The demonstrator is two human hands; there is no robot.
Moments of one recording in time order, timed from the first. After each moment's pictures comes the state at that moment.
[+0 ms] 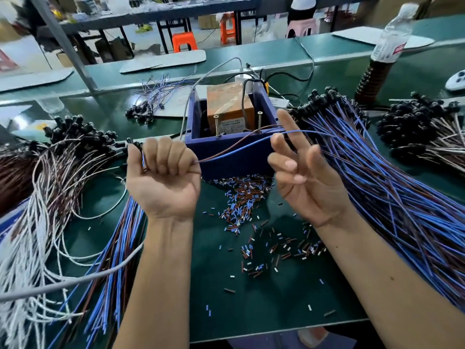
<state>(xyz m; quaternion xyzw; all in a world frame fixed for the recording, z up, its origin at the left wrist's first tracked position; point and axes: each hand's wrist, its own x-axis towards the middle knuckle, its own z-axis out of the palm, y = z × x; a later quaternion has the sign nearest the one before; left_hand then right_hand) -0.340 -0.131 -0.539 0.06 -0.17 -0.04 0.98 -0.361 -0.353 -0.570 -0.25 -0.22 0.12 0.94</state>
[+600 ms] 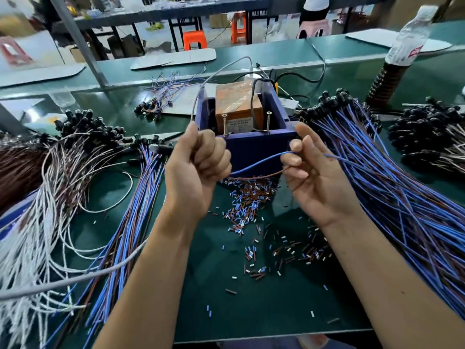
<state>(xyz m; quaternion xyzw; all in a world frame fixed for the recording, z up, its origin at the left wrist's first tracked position) -0.339 -0.147 -0.531 0.45 -0.19 -0.06 0.87 -0.351 -0.354 -0.570 -0.33 -0.10 0.02 0.94</state>
